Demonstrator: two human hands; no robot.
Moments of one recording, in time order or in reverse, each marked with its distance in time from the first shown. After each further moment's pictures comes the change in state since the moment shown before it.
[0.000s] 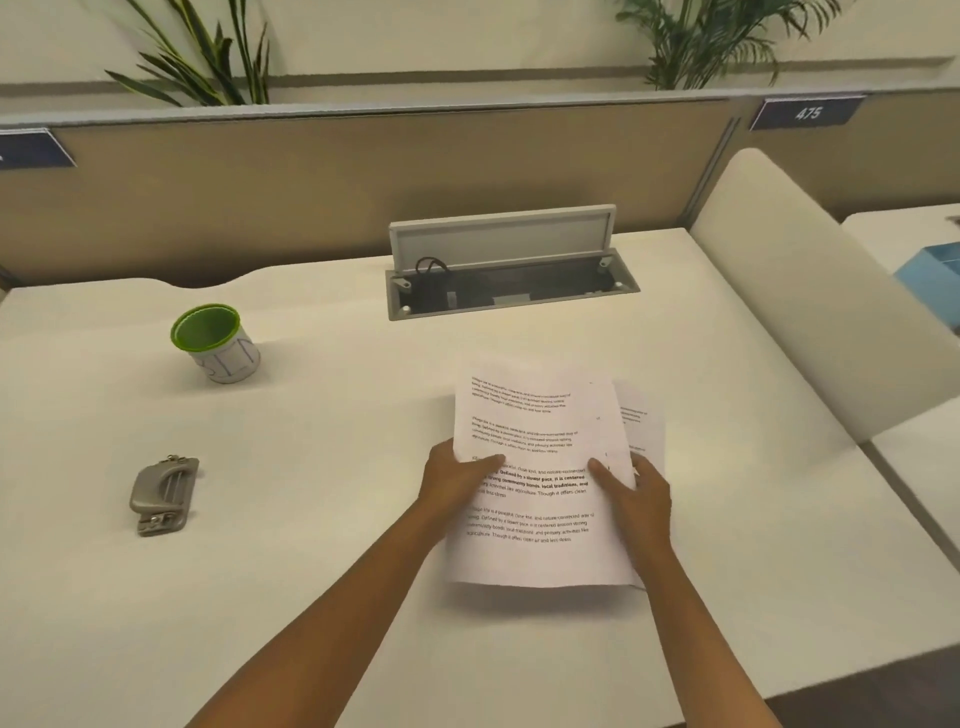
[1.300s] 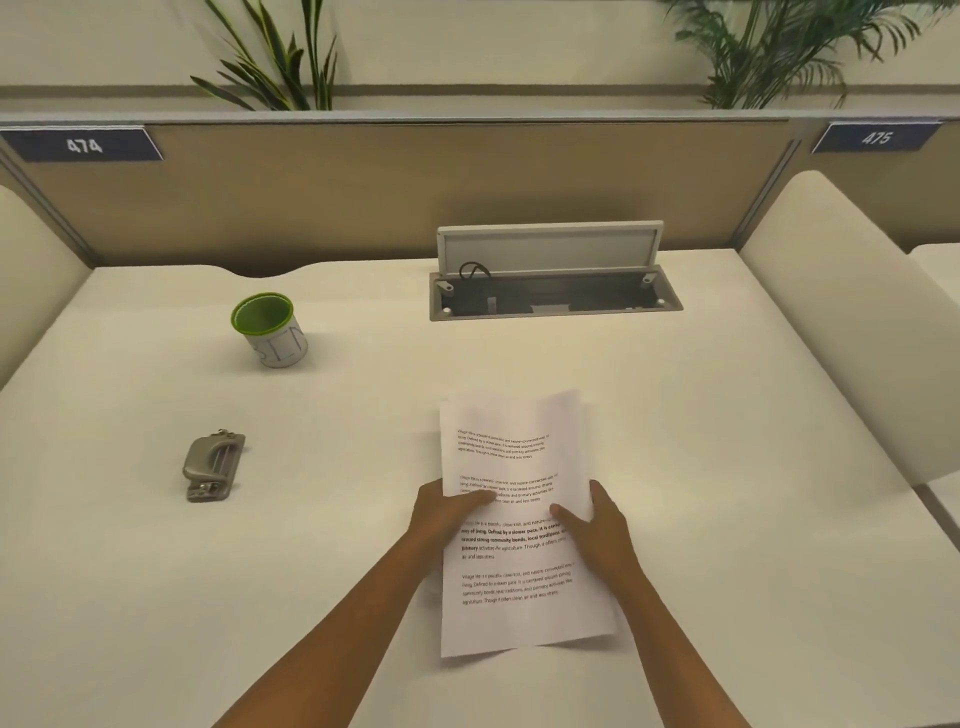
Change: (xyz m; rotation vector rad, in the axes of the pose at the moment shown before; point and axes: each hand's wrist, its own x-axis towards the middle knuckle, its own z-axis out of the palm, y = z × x) left_hand -0.010 -0.050 -0.040 -0.125 0.065 -0.148; right_hand -0.015 0.026 0.049 -0.229 -0.384 -0.119
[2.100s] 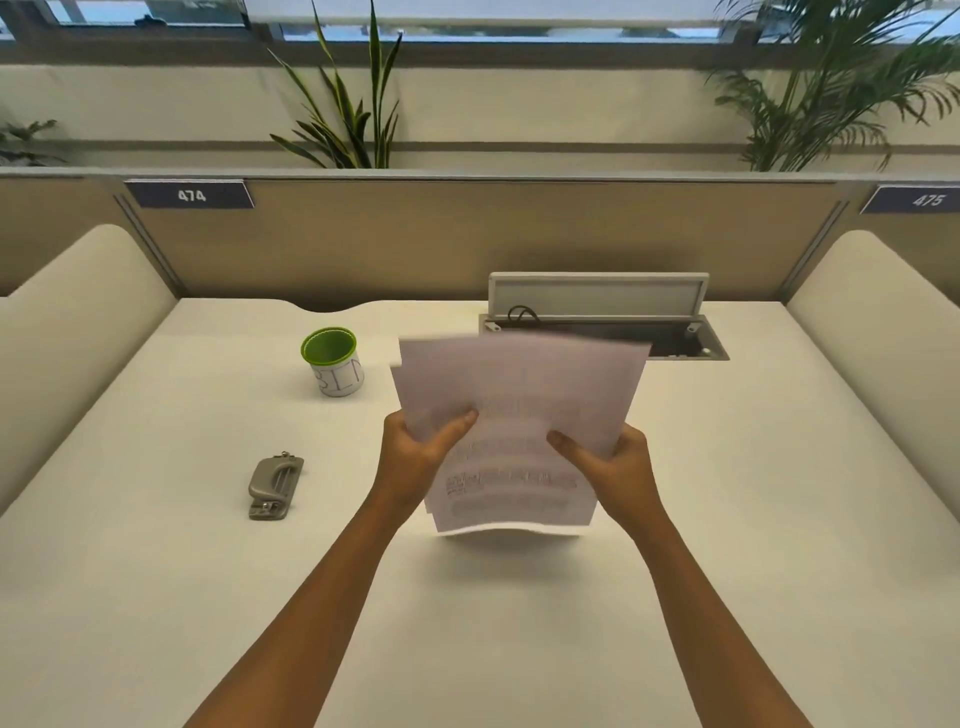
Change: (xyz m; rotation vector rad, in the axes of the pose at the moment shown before) left_hand -0.055 0.120 -0.065 -0.059 0.123 0.767; right_hand 0.008 -0.154 0.014 0.335 -0.093 -0.452
